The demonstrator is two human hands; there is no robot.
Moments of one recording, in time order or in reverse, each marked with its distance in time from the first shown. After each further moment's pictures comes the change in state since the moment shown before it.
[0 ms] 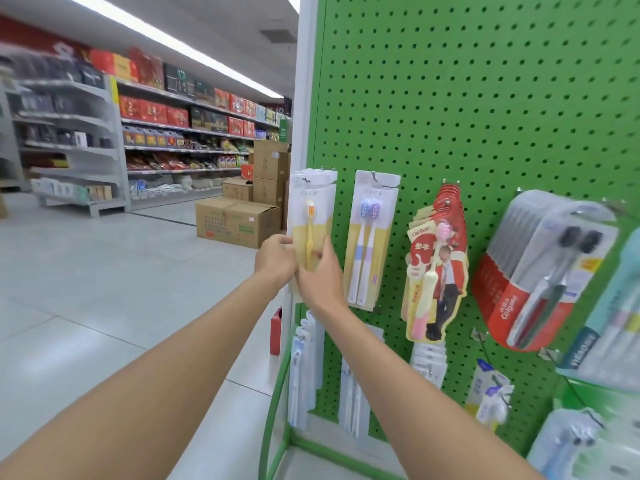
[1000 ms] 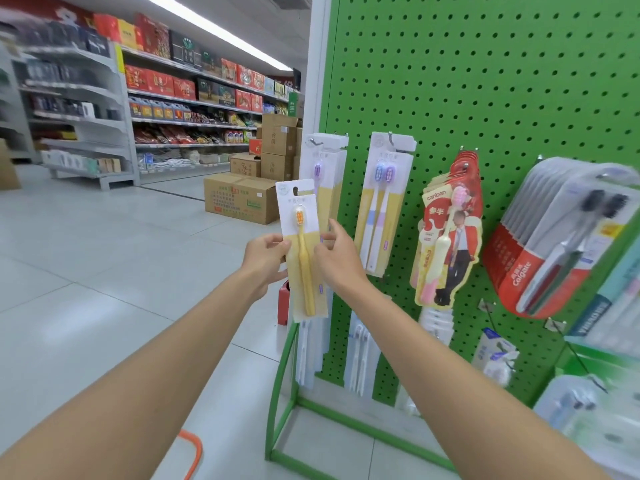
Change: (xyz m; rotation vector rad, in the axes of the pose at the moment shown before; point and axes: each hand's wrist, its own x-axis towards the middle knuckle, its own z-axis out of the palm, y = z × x) left_hand -0.044 -0.042 -0.026 -0.389 -0.100 -0.172; right_hand -0.027 0.004 -0.016 -0.060 -0.127 0.016
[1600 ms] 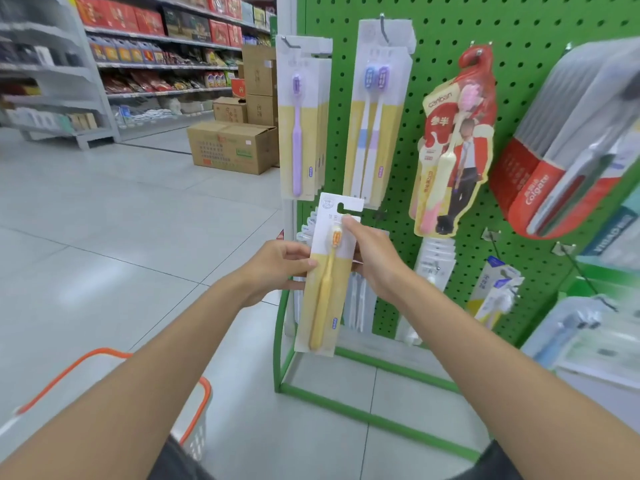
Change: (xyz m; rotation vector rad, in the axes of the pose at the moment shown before) left_hand -0.054 -0.068 0.006 0.290 -0.451 -0.137; right_hand -0.041 0.090 -0.029 0.364 -0.079 0.307
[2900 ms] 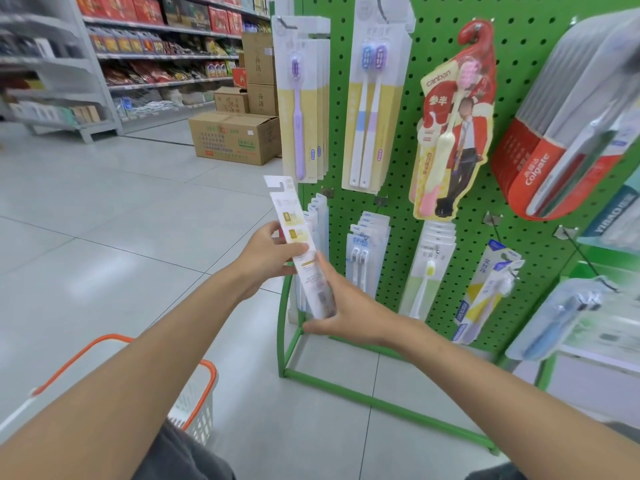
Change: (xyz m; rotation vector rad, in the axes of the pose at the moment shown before) left_hand -0.008 -0.006 0.003 -0.117 0.221 -0.017; right_hand -0.054 0.061 0.006 -0.663 -0.493 -0.156
